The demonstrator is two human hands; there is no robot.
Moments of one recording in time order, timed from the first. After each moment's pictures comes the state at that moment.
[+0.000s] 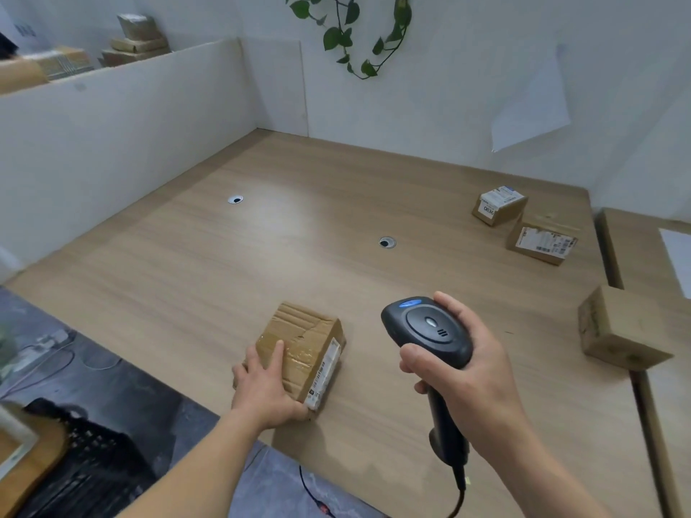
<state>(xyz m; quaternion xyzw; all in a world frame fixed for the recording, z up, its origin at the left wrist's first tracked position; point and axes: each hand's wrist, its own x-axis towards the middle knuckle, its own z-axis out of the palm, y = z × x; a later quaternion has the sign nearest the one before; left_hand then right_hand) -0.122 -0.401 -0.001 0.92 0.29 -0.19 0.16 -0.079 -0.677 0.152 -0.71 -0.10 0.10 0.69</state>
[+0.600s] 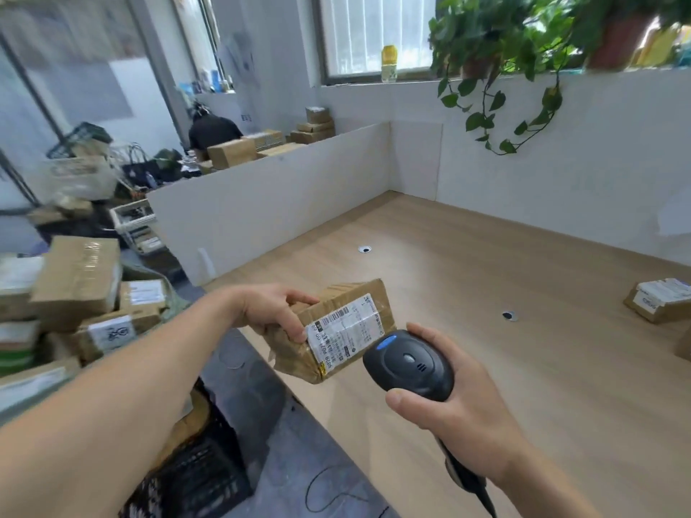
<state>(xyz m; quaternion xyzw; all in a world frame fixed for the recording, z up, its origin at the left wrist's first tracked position) -0.192 -0.254 0.274 0.83 0.31 -0.20 0.42 -0.120 -0.566 0.217 -0.67 -0.34 0.22 0.61</state>
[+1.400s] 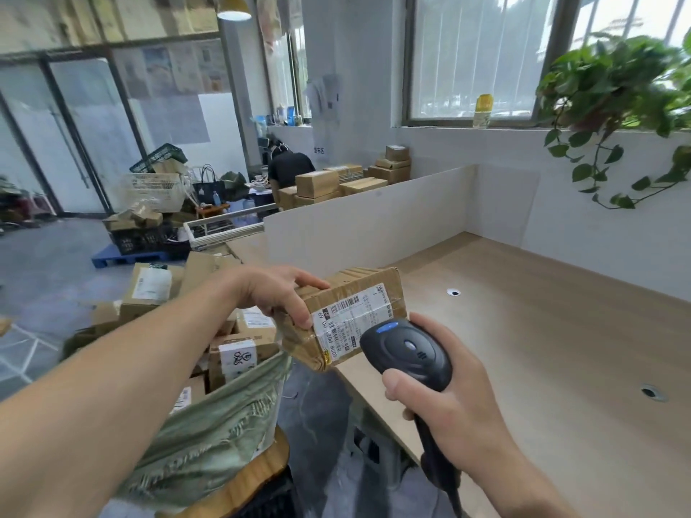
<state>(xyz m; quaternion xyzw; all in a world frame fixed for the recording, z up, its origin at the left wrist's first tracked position) -0.360 -0.037 0.352 0.88 0.30 -0.13 0.36 -0.269 -0.312 0.261 -0.60 -0.39 0.20 0.67</state>
